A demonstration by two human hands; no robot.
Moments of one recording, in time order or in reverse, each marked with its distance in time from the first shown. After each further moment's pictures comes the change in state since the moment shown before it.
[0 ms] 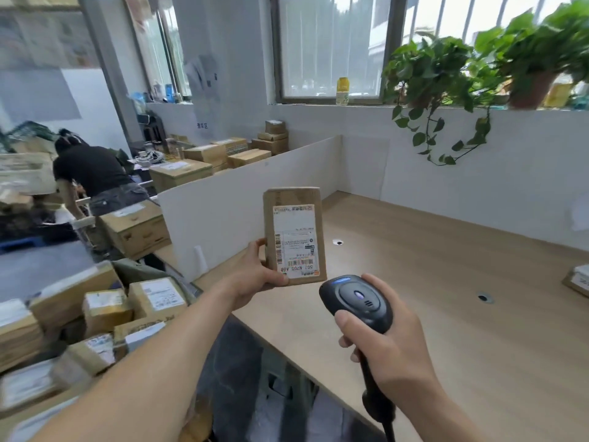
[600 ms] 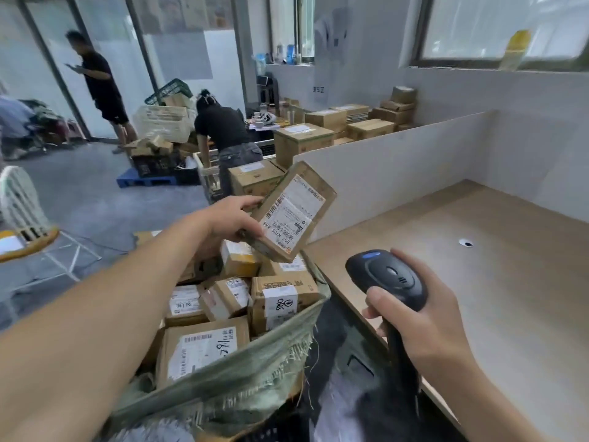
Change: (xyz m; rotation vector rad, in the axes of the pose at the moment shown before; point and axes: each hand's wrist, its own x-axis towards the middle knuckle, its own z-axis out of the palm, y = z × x) left_hand -0.071 0.017 -0.292 0.433 0.246 -0.183; right_hand 0.033 0.016 0.186 -0.012 -0.318 -0.058
